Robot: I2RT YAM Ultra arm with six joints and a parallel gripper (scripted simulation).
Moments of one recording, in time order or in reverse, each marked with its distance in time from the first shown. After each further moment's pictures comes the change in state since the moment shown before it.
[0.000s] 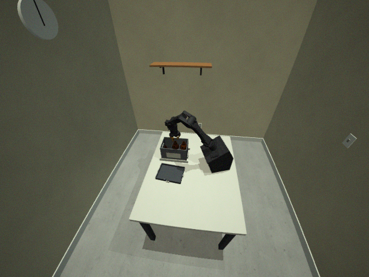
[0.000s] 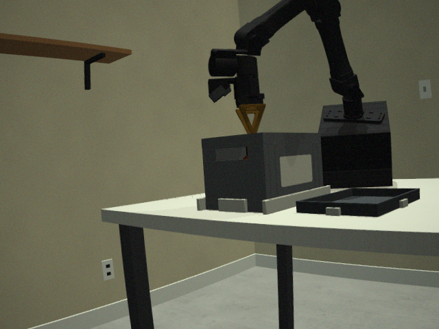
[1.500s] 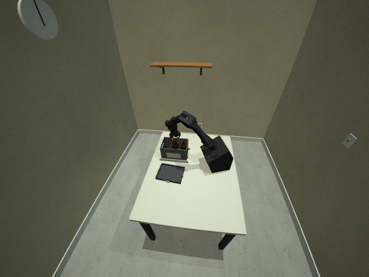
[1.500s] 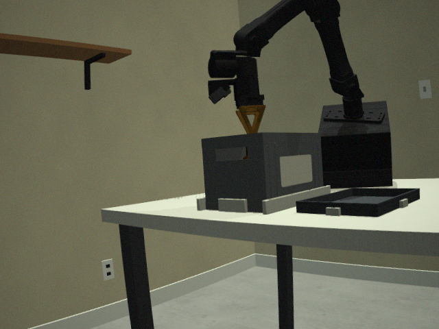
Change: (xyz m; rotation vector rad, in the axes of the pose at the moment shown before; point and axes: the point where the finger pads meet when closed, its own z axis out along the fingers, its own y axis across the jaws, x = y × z) arm 0.000 -0.002 0.003 0.003 0.008 0.003
